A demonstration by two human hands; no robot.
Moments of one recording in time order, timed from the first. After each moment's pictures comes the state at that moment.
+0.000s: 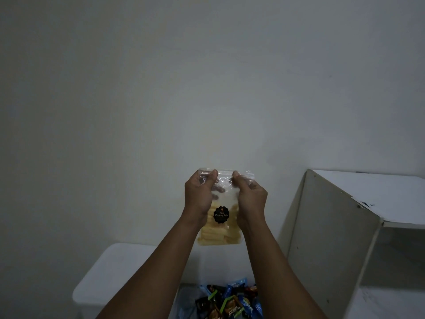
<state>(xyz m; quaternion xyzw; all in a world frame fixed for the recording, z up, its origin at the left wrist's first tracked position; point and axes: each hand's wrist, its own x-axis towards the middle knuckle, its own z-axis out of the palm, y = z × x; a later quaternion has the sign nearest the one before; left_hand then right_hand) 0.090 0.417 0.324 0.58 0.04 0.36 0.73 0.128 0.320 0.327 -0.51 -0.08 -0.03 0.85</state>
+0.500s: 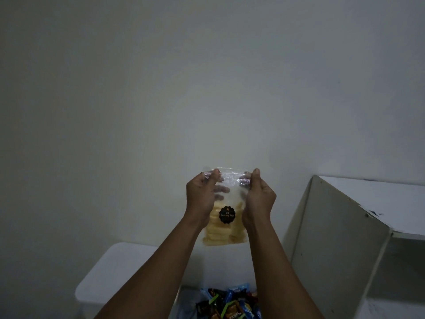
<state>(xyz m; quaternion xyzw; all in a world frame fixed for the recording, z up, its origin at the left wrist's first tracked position) 0.088 0.420 0.328 0.55 0.04 0.37 0.75 0.137 0.325 0.333 -0.50 -0.07 -0.10 0.86</state>
